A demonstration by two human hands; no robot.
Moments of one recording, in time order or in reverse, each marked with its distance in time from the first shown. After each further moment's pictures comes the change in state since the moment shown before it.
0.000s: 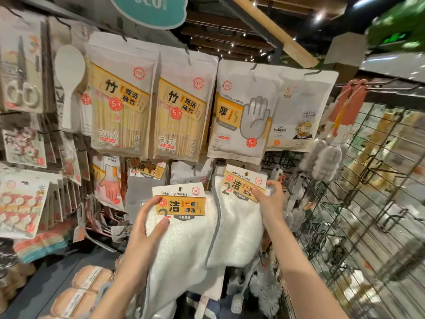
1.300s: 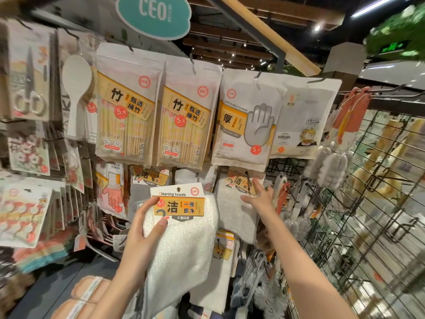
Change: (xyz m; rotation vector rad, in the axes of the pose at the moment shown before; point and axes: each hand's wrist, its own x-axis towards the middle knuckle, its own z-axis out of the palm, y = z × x) left_hand 0.013 0.008 -0.007 -0.036 0.022 0.043; right_hand 0.035 0.008 0.024 -0.409 -0.313 0.043
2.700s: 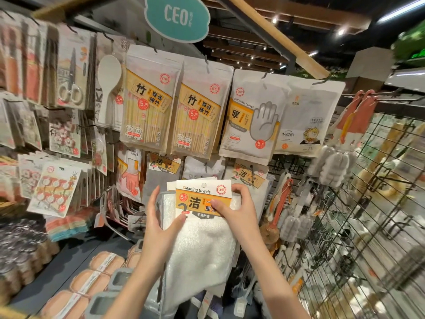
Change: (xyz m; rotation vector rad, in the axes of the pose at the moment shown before) left_hand -0.054 0.003 0.022 -0.054 0.133 0.057; right_hand -0.170 -0.051 0.024 0.257 -0.108 -0.372
